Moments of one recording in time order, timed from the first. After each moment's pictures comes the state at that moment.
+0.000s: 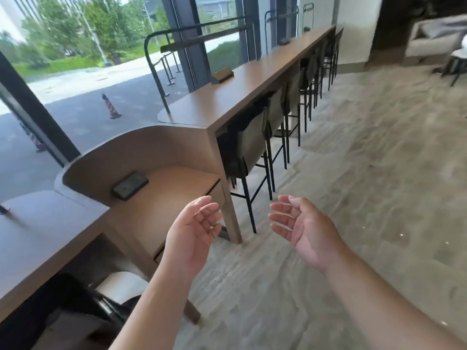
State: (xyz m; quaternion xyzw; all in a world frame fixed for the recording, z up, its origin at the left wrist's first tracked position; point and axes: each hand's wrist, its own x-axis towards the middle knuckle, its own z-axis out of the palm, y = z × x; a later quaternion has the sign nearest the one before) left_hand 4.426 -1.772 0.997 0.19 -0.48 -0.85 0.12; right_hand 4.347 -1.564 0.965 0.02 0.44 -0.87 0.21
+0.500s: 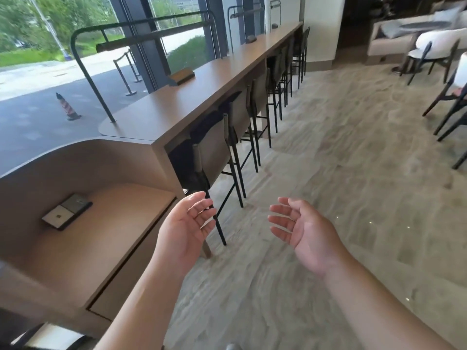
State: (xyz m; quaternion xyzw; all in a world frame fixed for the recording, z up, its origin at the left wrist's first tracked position) left_hand 4.240 -1.688 0.990 0.18 -0.50 -0.84 0.07; right_hand 4.197 -1.461 0.956 0.05 0.45 -0.88 0.16
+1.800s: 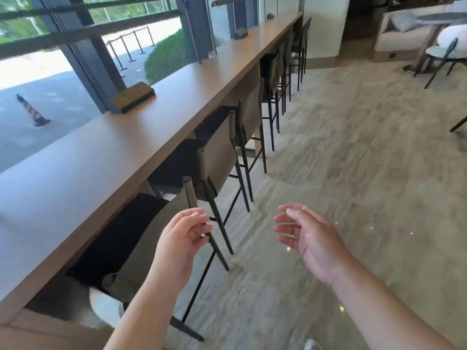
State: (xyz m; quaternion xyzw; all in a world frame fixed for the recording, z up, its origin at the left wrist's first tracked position) left_hand 3.619 -1.700 0.942 0.18 -0.61 -0.77 0.08; right_hand 3.569 -1.457 0.921 0.03 0.54 -0.83 0.14
